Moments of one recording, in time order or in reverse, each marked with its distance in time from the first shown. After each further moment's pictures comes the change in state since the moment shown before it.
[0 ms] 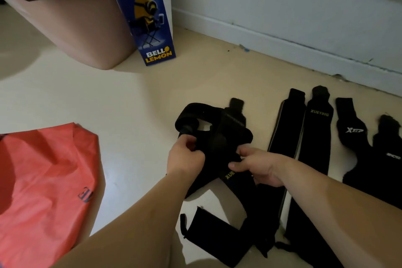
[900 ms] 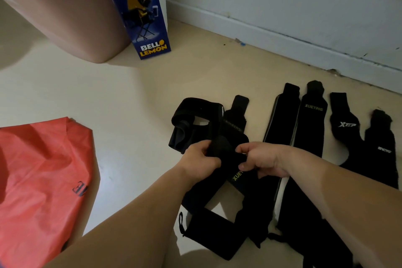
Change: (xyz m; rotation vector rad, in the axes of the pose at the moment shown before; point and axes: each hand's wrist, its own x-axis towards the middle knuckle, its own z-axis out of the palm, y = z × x) left_hand -0.008 -0.002 0.020 0.053 -0.404 0.055; right_hand -0.009 0.000 -0.026 -0.215 -0.010 0.077
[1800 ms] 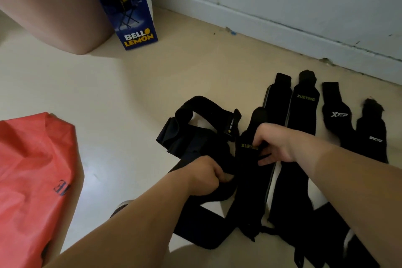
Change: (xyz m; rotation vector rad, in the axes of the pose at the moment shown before) left_hand 0.010 -0.009 0.035 0.511 -0.322 0.008; right_hand -0.005 0.008 -0.039 0.274 0.320 0.120
